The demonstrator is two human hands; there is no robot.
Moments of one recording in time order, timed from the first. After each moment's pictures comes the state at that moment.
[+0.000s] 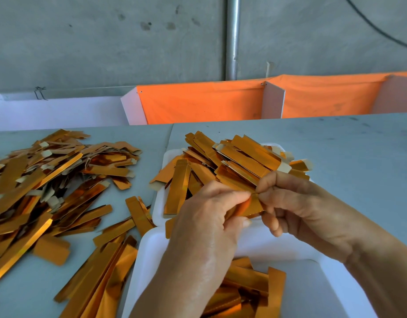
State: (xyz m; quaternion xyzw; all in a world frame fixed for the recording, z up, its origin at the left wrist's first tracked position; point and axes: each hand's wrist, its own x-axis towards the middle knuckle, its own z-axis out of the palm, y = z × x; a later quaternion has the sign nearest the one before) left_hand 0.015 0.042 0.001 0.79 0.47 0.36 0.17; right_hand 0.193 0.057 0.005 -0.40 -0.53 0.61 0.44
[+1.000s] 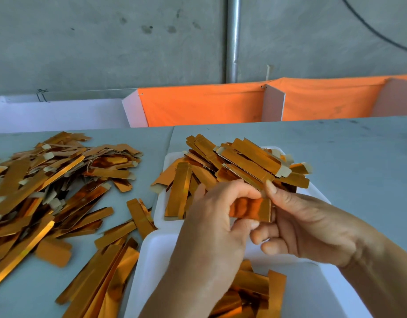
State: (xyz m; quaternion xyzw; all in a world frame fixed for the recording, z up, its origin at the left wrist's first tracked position) left_hand 0.021 0.037 0.005 0.77 0.43 0.41 0.22; right_hand 0.198 0.059 0.001 -0.32 -0.44 0.77 0.33
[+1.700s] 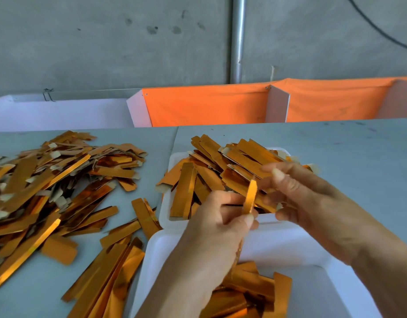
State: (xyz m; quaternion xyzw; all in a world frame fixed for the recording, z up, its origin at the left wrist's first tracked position) left_hand 0.016 0.037 0.004 0.59 0.49 0.39 0.51; right_hand 0.193 0.053 0.008 -0.47 -0.57 0.47 0.47
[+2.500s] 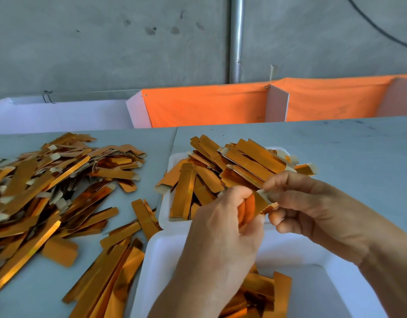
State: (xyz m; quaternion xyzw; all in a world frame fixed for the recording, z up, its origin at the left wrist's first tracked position) left_hand 0.024 0.036 0.001 0.76 0.47 0.39 0.22; right_hand 0.196 0.055 0.015 -0.42 -0.50 0.61 0.45
